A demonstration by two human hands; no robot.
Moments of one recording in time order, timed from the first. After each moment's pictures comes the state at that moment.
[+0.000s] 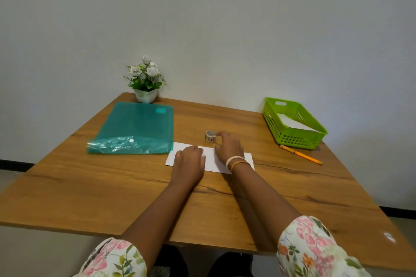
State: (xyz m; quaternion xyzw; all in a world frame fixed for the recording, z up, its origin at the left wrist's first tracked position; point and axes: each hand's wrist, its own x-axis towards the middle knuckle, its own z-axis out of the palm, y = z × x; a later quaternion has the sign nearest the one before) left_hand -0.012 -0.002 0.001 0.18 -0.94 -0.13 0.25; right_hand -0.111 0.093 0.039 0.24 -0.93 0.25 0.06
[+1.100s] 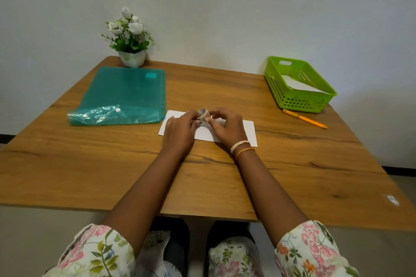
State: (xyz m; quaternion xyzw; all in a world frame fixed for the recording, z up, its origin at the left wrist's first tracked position) left_hand -0.007 -0.005 0.000 0.18 -0.91 -0.29 0.25; right_hand -0.098 0.116 0.005 0.35 -0.80 0.47 0.11
